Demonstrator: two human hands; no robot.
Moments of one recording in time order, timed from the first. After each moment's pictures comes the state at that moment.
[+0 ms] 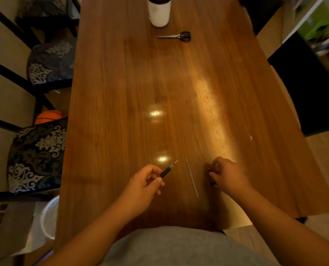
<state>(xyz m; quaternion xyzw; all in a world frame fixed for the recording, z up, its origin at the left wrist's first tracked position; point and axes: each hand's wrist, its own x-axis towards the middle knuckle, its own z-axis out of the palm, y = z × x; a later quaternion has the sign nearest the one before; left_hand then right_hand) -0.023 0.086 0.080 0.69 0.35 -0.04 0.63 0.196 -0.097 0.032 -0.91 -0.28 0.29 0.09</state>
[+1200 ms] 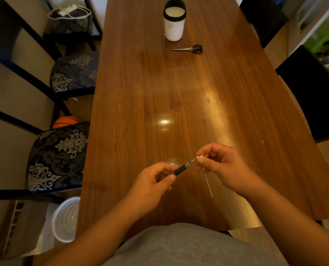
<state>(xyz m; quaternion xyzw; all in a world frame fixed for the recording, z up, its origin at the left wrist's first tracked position) -0.052 0.092 0.118 0.70 0.31 0.03 0.64 0.130 -0.038 0.146 -0.67 -0.30 0.42 0.53</state>
